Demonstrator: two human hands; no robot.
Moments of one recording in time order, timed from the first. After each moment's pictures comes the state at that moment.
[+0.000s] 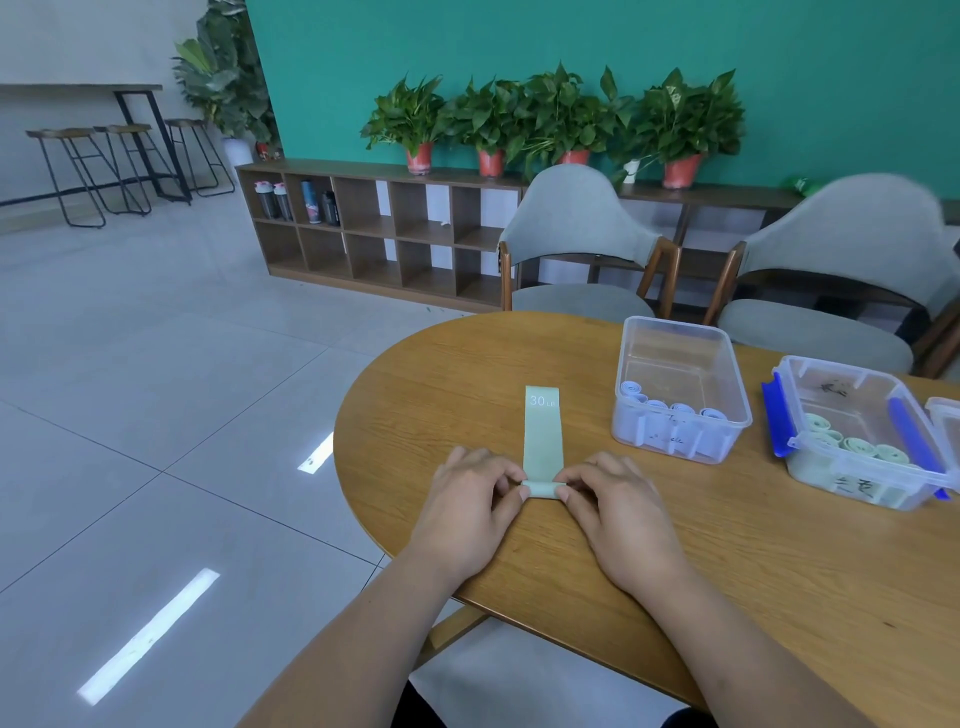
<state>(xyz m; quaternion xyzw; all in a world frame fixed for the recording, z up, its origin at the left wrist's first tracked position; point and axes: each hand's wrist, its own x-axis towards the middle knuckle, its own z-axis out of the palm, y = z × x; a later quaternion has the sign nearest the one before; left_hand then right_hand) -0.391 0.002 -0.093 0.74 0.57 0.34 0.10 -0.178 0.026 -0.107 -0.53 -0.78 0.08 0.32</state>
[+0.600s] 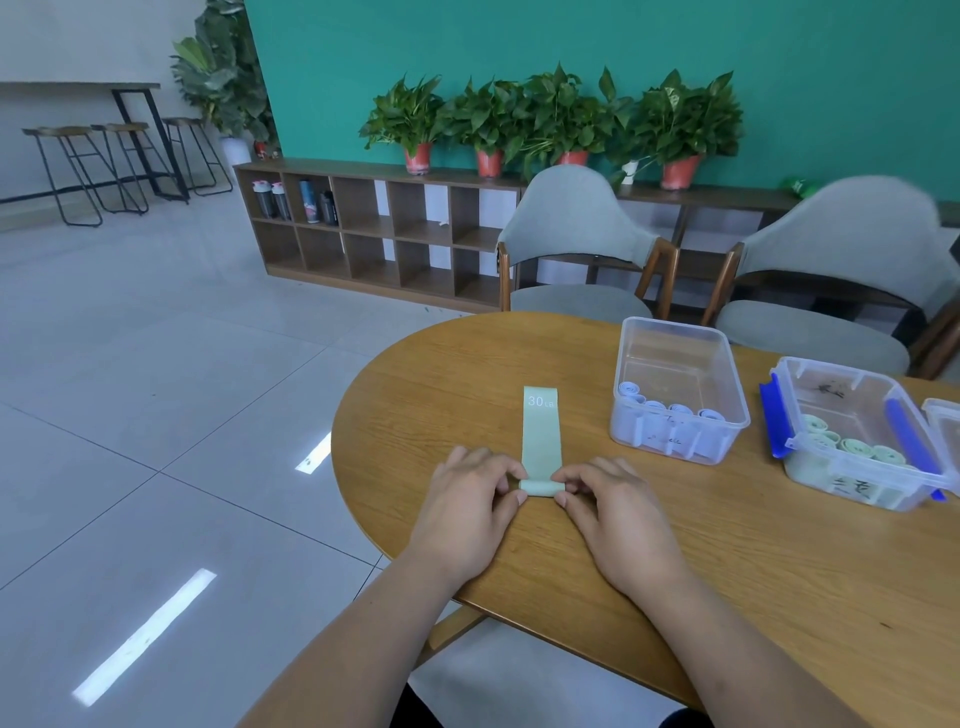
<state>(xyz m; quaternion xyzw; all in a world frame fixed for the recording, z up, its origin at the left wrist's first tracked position) -0.390 0.003 -0.092 0.75 0.57 0.32 0.07 -0.177 0.025 -0.104 -0.51 -0.79 0.08 0.33</state>
